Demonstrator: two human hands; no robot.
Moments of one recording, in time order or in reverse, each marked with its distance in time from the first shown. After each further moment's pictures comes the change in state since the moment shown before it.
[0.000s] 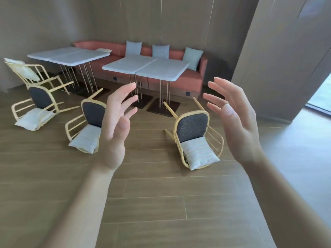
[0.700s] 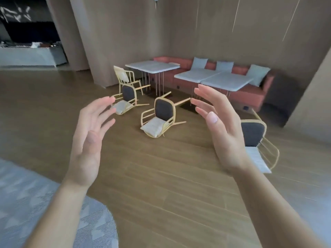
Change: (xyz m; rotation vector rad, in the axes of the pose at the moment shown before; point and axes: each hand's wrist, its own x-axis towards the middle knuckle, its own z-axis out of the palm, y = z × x) left_hand -0.382 0.311 -0.158 0.298 0.321 0.070; right_hand -0.242 -0.269 0.182 0.327 -0.263 -0.127
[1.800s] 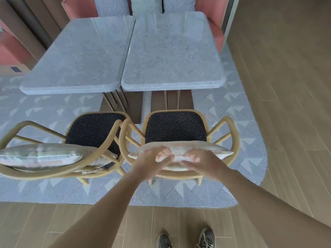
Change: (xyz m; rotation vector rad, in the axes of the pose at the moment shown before) left_hand -0.648 0.061 -0.432 0.790 0.440 -1.370; right_hand -0.415 0.044 0.711 -0.177 -1.820 0.148
